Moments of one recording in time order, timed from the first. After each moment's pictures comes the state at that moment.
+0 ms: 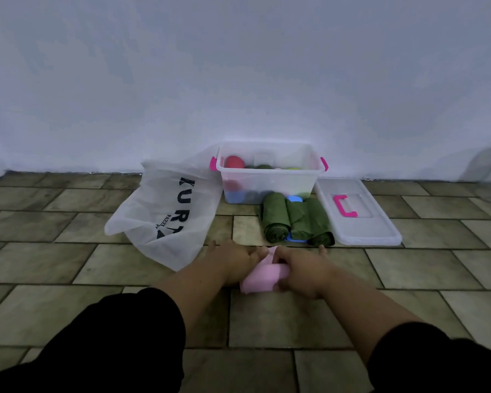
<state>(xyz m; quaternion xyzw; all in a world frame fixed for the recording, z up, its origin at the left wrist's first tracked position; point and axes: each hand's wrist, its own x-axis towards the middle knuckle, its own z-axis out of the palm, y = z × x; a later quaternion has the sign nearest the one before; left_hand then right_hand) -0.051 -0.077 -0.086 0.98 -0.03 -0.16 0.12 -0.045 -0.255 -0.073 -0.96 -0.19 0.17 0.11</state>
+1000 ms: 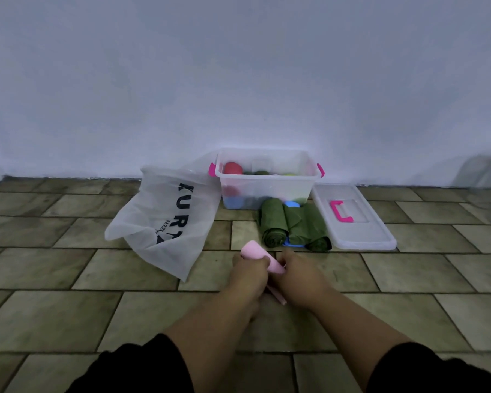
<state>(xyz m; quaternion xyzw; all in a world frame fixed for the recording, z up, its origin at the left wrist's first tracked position) -0.076 -0.133 -0.088 0.64 0.33 -0.06 0.69 -0.063 -0.243 -0.084 -0.95 -0.08 0.09 0.29</state>
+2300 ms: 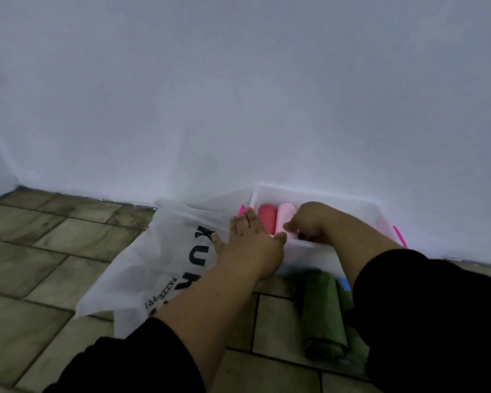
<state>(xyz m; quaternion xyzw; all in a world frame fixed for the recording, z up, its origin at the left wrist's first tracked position) 0.112 -0.034 -0.042 0.96 0.16 -0.02 0.23 0.204 -0.140 0.008 -0.96 -0.10 0.20 0.15</state>
